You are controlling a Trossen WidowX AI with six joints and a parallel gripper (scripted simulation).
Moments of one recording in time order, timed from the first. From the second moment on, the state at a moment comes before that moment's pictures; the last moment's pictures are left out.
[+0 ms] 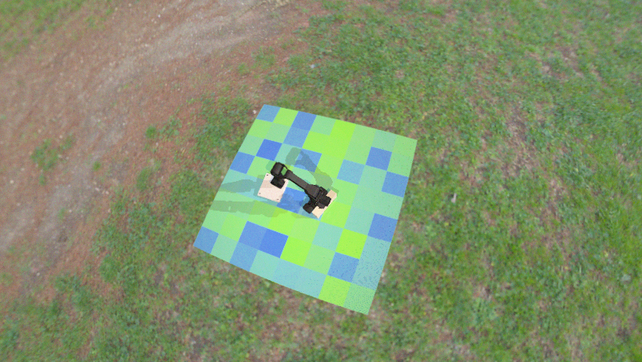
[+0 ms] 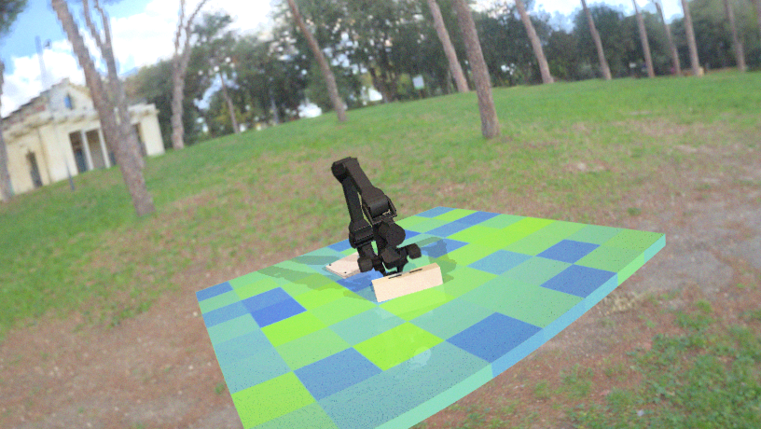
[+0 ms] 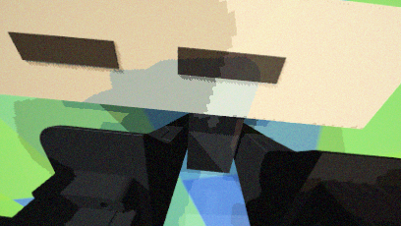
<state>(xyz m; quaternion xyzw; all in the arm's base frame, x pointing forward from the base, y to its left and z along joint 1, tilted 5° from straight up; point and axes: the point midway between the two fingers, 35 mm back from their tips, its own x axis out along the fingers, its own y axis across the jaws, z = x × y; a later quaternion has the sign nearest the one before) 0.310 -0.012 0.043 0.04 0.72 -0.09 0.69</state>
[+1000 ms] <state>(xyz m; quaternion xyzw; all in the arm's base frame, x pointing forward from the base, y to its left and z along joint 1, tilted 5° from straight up) 0.312 -0.012 0.043 0.04 0.72 -0.09 0.69</state>
